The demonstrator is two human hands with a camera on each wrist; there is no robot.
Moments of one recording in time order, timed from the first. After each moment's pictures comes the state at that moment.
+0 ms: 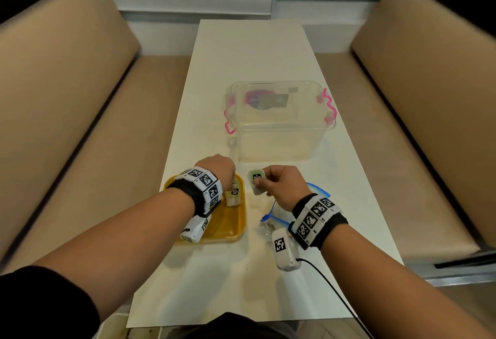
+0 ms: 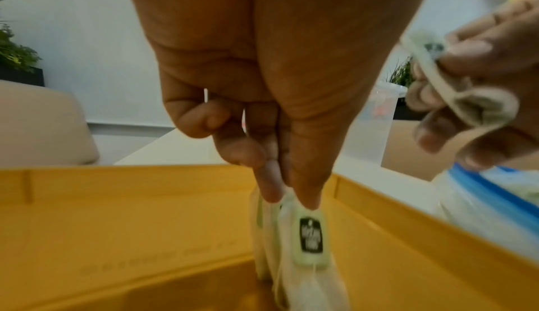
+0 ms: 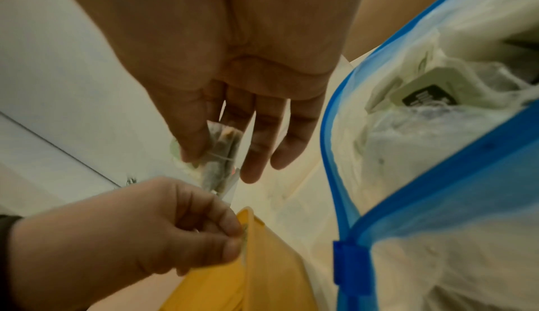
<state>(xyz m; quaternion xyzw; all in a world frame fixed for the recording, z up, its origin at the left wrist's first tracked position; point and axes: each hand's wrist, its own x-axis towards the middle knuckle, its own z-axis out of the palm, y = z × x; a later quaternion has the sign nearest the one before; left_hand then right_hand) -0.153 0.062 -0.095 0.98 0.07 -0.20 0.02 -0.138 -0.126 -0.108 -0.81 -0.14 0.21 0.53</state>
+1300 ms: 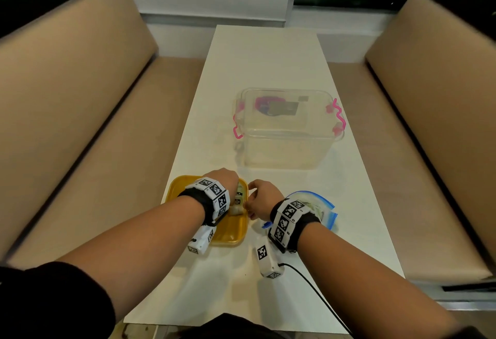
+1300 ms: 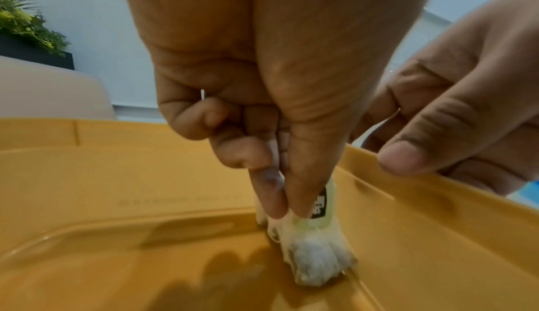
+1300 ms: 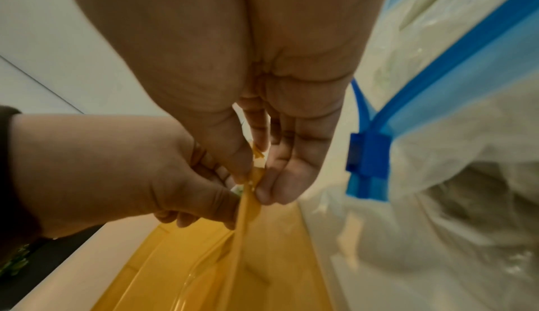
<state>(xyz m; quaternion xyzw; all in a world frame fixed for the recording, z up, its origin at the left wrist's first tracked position) -0.159 0.051 -0.107 0.96 0.11 -0.26 -0.01 -0.137 -0.080 -0.138 -0.86 -0.13 0.35 0.35</state>
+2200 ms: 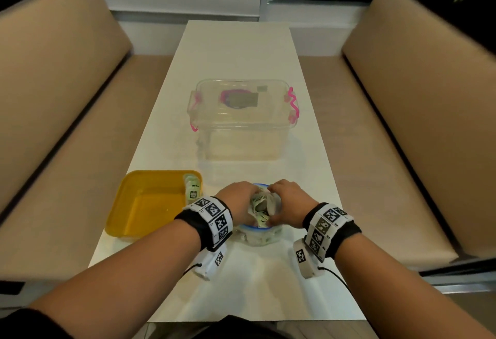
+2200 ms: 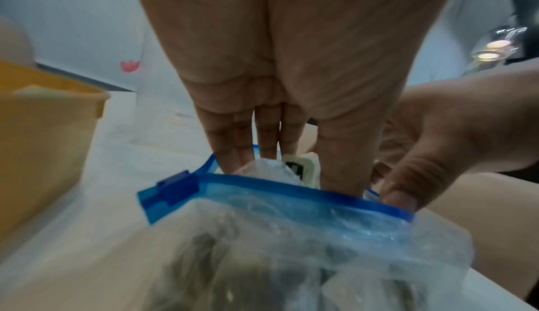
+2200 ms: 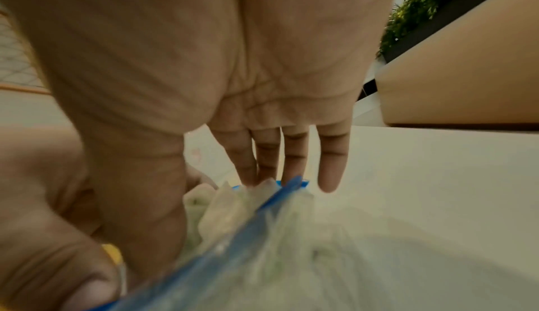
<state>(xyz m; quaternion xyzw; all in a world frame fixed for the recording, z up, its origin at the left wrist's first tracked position) -0.166 -0.086 -0.113 0.96 0.01 -0.20 0.22 -0.104 -0.248 -0.122 -0.91 -0.28 0.26 0.13</state>
